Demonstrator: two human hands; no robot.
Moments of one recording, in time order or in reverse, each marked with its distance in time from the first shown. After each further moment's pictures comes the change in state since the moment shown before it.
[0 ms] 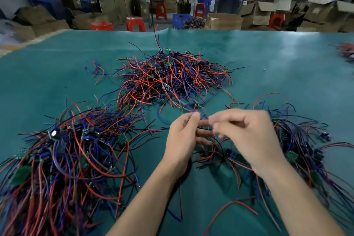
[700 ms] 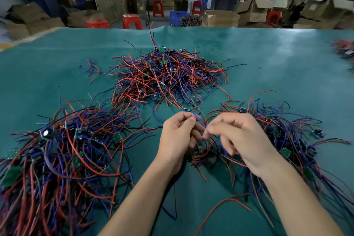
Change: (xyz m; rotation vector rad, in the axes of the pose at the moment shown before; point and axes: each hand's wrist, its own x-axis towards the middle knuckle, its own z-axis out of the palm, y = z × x) left_hand -0.001 0.000 -0.002 0.049 0.015 -0.011; right_hand -0.003 0.010 -0.008 0.096 -0.206 0.137
